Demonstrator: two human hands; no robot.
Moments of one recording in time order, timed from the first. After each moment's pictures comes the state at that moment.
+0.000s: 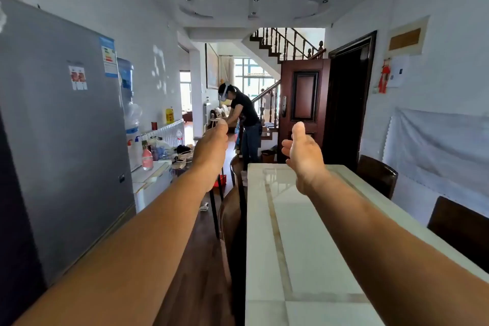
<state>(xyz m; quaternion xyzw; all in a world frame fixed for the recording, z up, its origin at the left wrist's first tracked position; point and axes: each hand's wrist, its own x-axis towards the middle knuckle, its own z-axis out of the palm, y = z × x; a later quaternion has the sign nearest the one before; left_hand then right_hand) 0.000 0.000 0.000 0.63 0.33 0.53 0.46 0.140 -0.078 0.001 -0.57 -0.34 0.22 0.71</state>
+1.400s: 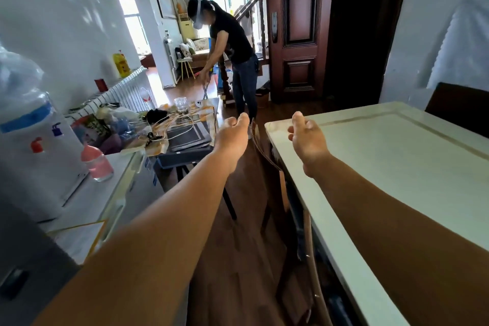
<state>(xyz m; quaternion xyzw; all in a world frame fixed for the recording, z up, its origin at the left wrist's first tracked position) 0.141 0.638 -0.134 0.65 0.44 0.36 0.51 0.254 0.556 -0.154 -0.68 -0.24 0.20 0.66</state>
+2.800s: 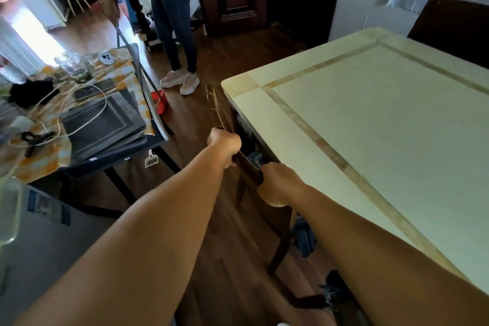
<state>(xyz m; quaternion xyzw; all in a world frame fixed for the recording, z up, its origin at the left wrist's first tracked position) 0.332 0.893 -0.316 0.65 0.54 0.04 0.53 0.338 0.742 -0.305 -0.87 -0.37 0.31 0.14</state>
